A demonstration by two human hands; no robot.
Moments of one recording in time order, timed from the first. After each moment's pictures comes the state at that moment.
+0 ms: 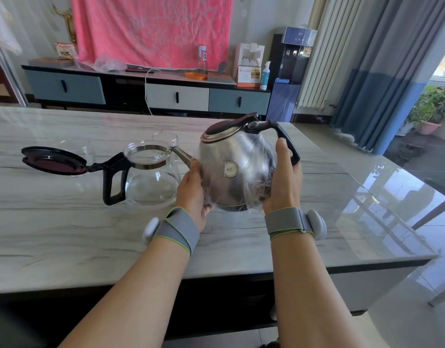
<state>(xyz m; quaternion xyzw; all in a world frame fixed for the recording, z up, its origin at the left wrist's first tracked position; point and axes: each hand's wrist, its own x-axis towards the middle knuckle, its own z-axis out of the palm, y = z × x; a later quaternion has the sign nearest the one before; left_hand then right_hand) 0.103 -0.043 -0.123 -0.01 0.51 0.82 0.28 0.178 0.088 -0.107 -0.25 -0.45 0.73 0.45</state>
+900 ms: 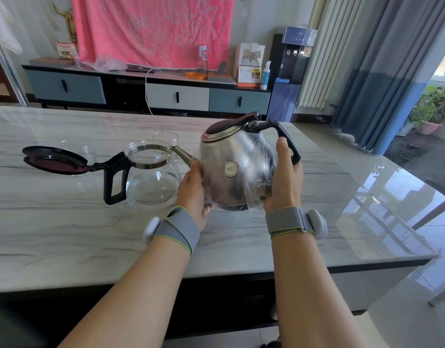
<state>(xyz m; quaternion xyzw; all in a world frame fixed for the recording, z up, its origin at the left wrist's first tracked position) 0.104 -0.044 -0.123 -0.02 0.50 0.82 0.28 0.181 0.083 -0.103 -0.26 -0.45 0.73 0.44</state>
